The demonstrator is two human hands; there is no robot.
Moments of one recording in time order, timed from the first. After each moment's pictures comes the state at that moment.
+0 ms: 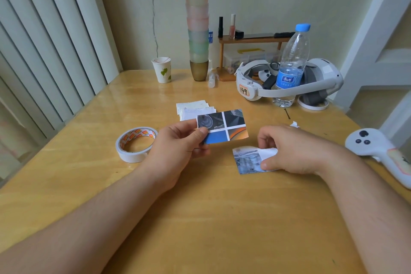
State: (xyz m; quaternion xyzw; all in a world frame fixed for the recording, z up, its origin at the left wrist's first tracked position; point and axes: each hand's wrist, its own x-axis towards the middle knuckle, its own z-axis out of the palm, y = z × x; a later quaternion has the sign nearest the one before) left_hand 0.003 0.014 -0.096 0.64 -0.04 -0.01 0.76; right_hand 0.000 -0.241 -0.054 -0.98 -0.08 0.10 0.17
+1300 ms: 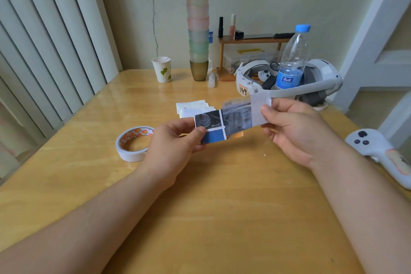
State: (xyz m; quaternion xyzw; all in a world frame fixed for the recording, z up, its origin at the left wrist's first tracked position) left_hand 0.006 0.016 -0.100 0.69 -0.02 0.06 0.72; right_hand 0.009 -0.219 -0.049 -0.64 0.00 0.00 0.77
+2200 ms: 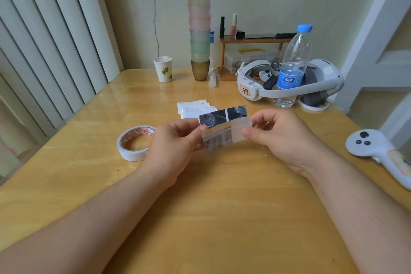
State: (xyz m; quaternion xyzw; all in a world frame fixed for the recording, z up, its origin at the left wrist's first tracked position) left_hand 0.002 0.016 -0.097 0.68 -0.04 0.05 0.73; right_hand 0.006 -0.211 -0.066 -0.81 -0.09 -0.05 0.58
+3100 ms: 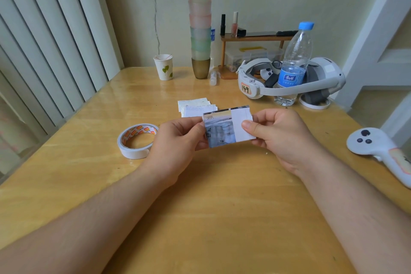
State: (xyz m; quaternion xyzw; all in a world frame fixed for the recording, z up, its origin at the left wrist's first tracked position) left_hand -0.007 0.011 -0.087 0.71 -0.04 0.05 0.70; right_hand 0.010 -0.203 -0.074 -0.76 0.01 -0.04 0.65
